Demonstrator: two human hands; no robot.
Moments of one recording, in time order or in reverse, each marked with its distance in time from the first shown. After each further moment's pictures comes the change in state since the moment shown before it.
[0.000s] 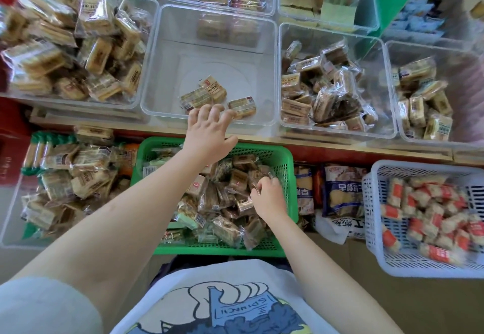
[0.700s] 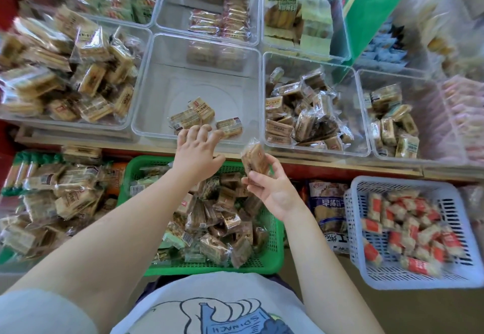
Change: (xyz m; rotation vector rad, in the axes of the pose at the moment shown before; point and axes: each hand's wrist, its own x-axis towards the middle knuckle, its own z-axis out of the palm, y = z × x) left_hand -0.002 0.002 -0.005 -0.026 -0.034 -0.023; right_hand -0.024 -0.030 -0.111 1.520 -0.327 -0.085
